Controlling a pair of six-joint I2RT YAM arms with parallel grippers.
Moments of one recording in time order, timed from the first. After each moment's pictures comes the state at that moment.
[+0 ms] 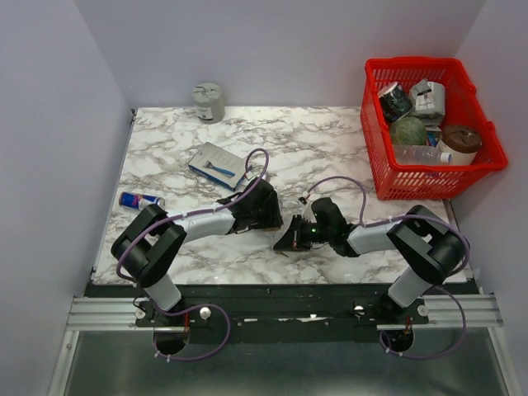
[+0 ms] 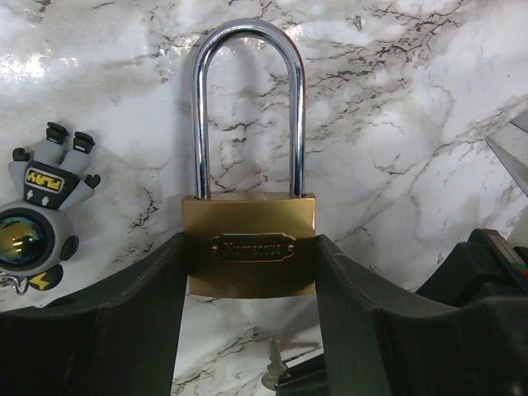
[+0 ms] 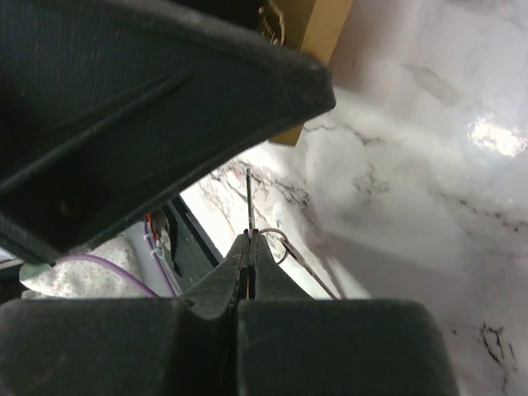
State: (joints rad) left arm -0.76 1.64 0.86 -0.08 -0.01 -0.77; right arm 0.73 1.62 0.49 0.53 -0.52 0.94
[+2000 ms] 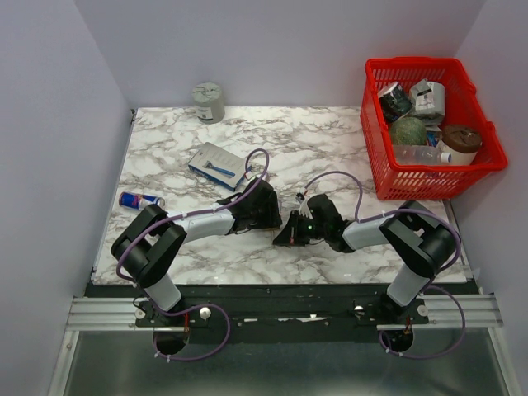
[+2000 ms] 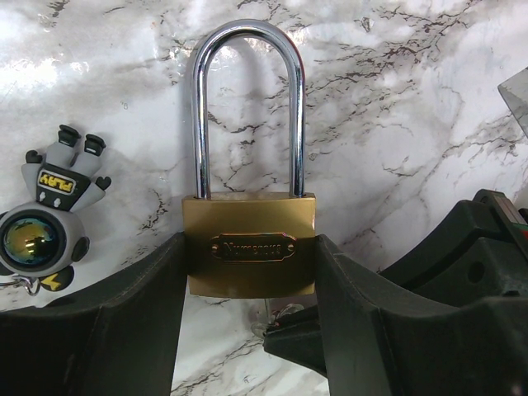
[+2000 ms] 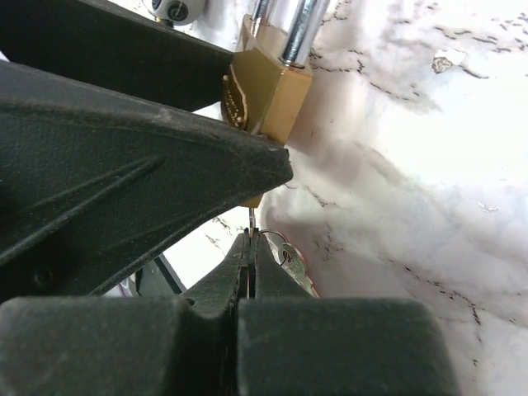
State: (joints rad) left arm -0.76 1.64 0.85 -0.07 -0.02 -0.76; right arm 0.71 1.70 0.55 0.52 -0.44 0.85
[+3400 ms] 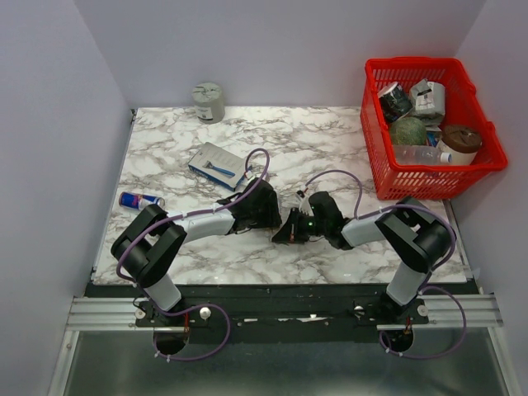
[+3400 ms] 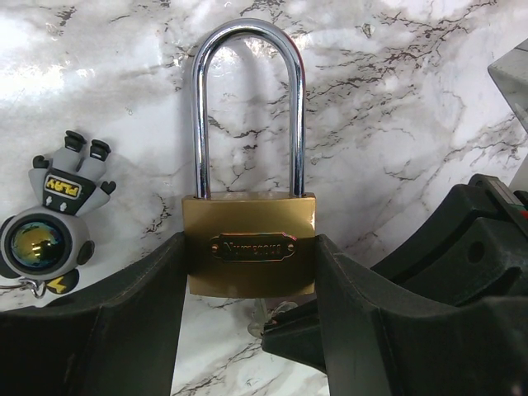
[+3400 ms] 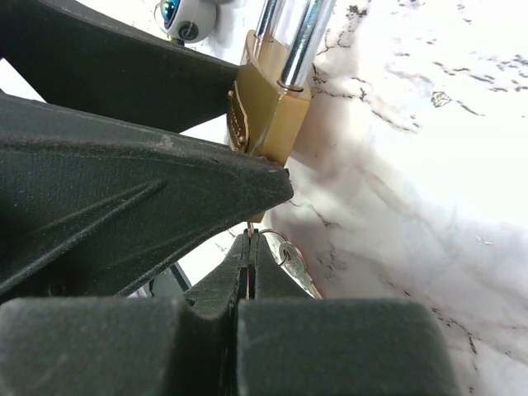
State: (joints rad) left arm -0.76 1.64 0.85 -0.07 -0.03 -0.75; right arm 0.68 1.74 0.57 0.56 -0.49 0.86
